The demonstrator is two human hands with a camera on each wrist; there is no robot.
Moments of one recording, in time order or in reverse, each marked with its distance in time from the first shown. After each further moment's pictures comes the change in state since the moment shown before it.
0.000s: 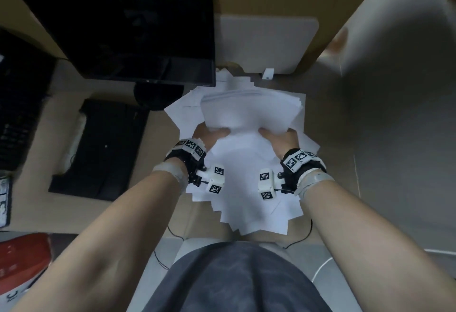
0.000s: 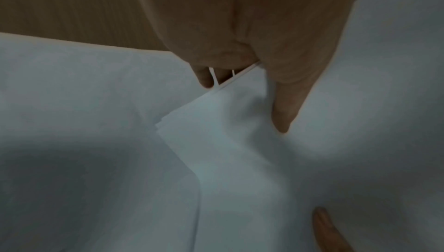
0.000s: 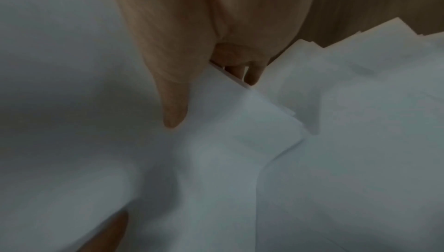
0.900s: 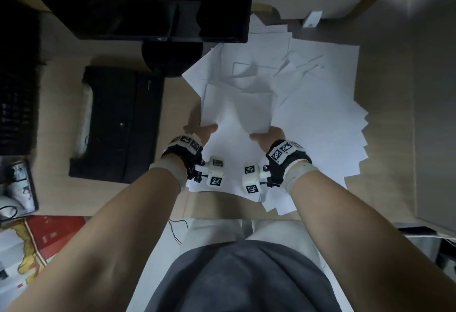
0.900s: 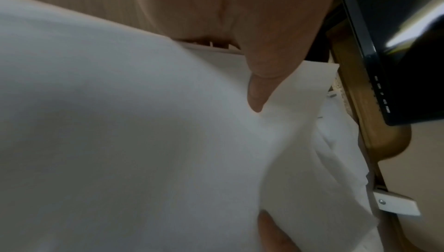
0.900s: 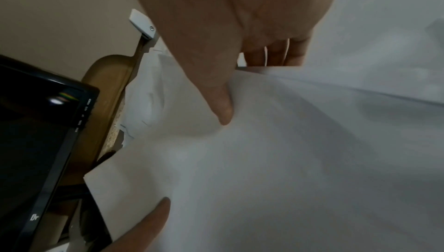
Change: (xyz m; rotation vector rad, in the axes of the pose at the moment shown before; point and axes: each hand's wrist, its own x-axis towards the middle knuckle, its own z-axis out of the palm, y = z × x) left_hand 0.061 -0.124 -0.085 0.319 0.079 -0.292; right_hand 0.005 0.071 0.141 -0.405 -0.184 0.405
